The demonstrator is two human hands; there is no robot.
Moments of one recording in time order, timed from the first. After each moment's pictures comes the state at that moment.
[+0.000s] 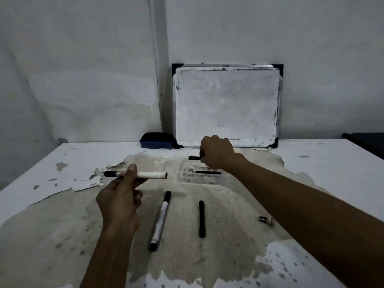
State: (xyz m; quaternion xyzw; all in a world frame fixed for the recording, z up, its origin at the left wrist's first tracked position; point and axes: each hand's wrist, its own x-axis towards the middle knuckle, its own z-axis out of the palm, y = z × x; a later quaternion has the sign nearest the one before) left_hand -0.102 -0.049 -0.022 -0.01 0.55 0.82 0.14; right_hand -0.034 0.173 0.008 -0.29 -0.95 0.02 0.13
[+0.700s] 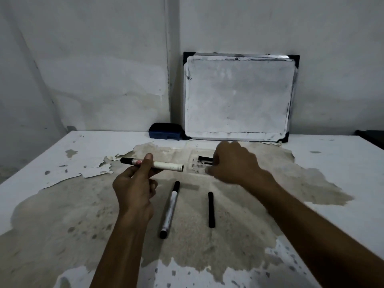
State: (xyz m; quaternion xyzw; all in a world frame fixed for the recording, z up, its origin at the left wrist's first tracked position) left_hand -0.100 -0.047 -0.025 0.01 0.55 0.82 0.15; right_hand 0.015 0.101 0.025 -0.36 -0.92 0.11 0.08
